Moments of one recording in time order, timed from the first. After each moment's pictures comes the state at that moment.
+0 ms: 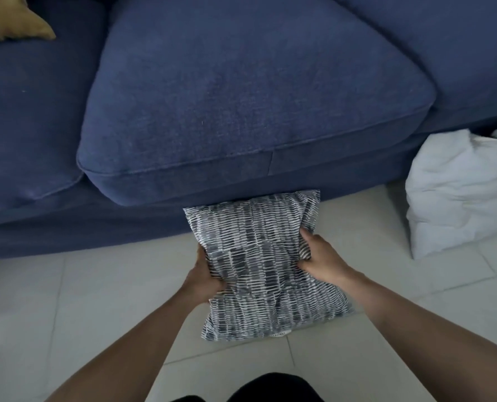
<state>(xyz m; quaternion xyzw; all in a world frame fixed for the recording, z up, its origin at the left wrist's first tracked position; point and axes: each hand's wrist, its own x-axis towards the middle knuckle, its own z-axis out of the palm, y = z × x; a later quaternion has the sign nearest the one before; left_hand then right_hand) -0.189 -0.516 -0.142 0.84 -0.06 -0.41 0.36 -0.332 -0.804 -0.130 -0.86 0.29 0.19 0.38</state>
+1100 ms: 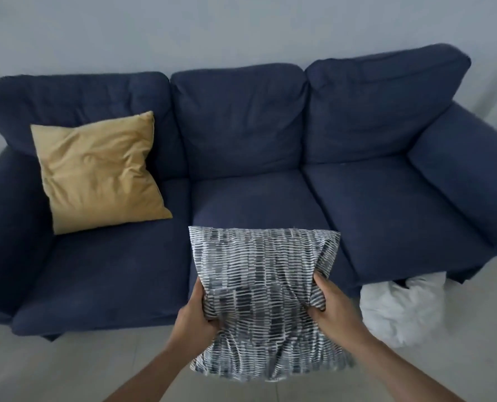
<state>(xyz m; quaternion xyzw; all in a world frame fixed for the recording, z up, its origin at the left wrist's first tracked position) -0.179 -0.497 0.383 0.87 -0.16 -0.26 0.37 -0.329 -0.790 0.383 -0.89 0.26 0.06 0.38</state>
